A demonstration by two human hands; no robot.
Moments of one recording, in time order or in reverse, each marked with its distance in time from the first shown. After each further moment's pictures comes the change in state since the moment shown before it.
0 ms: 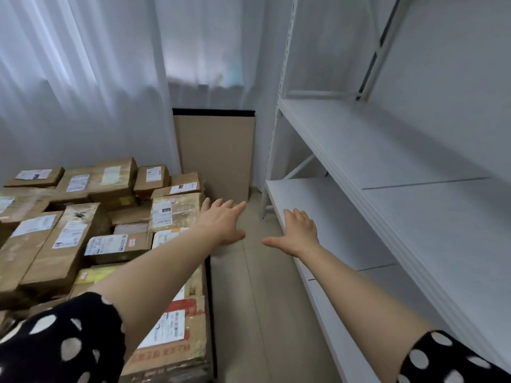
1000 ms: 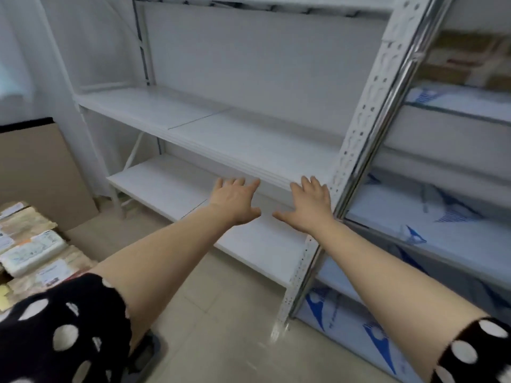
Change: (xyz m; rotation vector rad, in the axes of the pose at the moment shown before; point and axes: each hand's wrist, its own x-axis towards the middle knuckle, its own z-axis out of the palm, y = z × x) left_hand -0.412 0.237 0.006 0.055 0.179 0.820; right_hand -0.587 0.035 -0.053 -0.150 0.308 0.717
